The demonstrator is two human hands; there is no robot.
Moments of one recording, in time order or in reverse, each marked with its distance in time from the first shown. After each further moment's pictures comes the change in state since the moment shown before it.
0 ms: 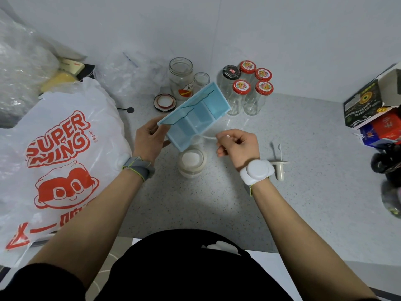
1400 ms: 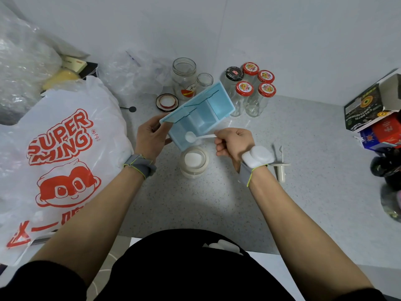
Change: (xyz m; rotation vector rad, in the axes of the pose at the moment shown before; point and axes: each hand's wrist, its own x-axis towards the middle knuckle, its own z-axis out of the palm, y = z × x) left_hand 0.003 0.005 -0.003 -0.014 -0.017 0.035; right_hand 0.011 -0.023 0.018 0.139 -0.026 0.318
